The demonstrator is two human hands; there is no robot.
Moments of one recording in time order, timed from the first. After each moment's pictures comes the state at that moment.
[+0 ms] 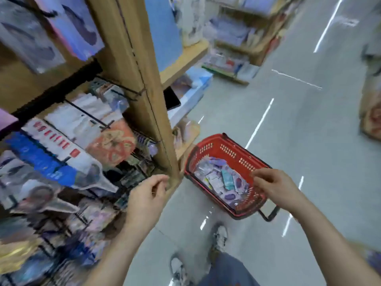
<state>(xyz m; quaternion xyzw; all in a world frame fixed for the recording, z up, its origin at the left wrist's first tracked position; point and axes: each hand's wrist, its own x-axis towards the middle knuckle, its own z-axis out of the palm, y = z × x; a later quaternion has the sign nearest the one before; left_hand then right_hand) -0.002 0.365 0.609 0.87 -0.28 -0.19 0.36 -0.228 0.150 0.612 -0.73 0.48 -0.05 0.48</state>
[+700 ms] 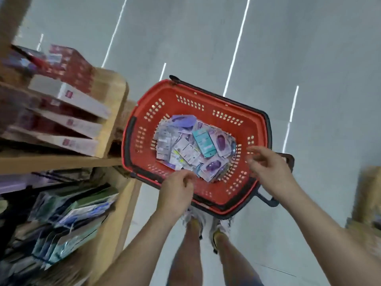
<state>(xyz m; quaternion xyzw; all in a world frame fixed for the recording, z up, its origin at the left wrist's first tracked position) -0.081 0.093 0.264 0.82 -0.36 -0.43 0.11 -0.279 -0.013 0.272 -0.54 0.65 -0.06 0.53</state>
